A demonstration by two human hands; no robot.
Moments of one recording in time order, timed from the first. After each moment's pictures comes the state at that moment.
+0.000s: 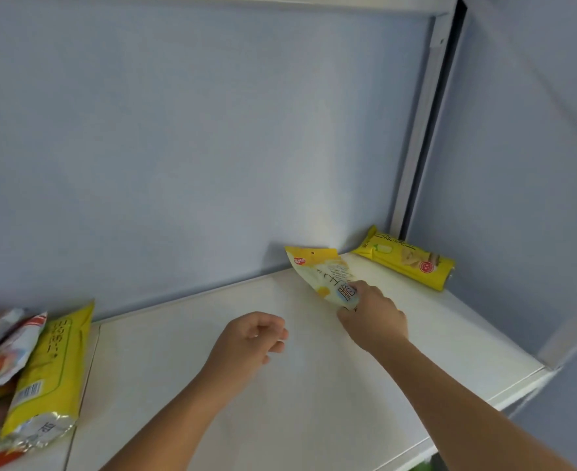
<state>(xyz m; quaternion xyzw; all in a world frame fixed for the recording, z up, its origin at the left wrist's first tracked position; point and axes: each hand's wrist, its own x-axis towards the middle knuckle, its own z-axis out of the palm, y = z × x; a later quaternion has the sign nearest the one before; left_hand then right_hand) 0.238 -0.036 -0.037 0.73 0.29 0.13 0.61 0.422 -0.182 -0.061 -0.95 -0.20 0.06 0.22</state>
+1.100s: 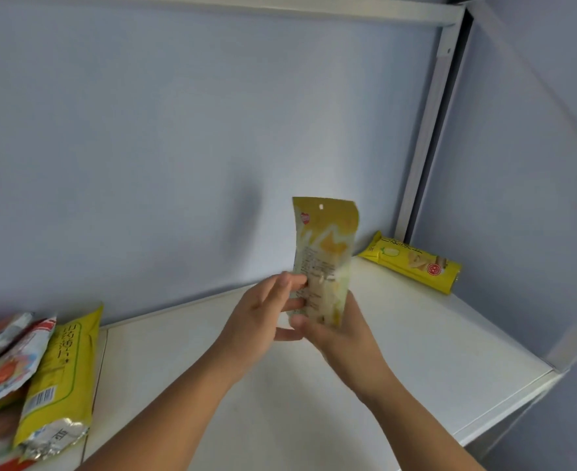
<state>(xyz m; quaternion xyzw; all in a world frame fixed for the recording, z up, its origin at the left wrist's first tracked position) 0.243 -0.028 0.007 0.71 0.13 0.18 0.67 0.327 -0.160 -0.031 -0.64 -0.31 0.19 0.68</state>
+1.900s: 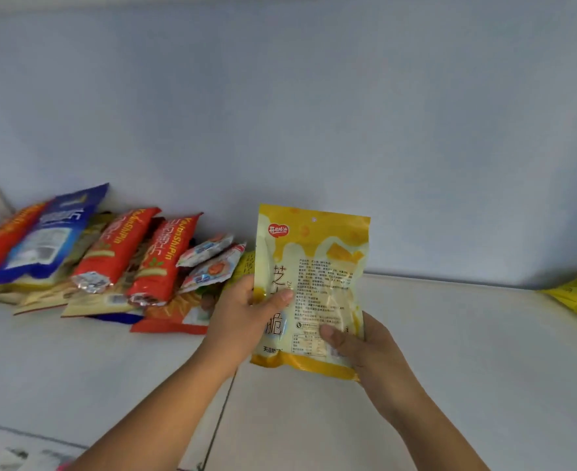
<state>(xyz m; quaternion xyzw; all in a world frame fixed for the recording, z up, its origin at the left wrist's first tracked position) 0.070 0.026 -0.010 0.65 0.38 0.38 0.54 0.240 -0.083 -0.049 -0.52 -0.38 0.47 0.60</state>
